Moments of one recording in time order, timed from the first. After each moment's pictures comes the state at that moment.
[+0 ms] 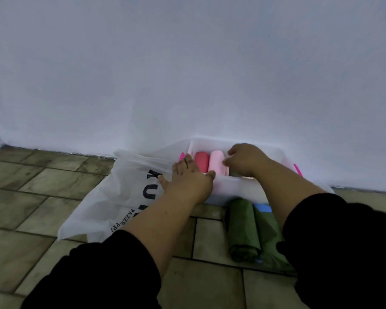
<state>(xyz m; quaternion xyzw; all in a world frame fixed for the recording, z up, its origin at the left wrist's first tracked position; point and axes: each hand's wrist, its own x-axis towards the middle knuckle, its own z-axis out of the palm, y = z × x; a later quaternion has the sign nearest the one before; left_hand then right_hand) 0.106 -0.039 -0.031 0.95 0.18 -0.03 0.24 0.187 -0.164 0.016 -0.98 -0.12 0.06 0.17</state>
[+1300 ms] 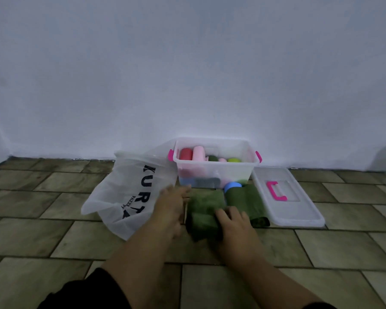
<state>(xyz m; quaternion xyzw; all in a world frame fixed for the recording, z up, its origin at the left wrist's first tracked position) -0.036 -0.071 -0.025 0.56 0.24 0.01 0.79 -0.039 -0.234 -0.093 -0.96 -0.20 -0.11 0.15</state>
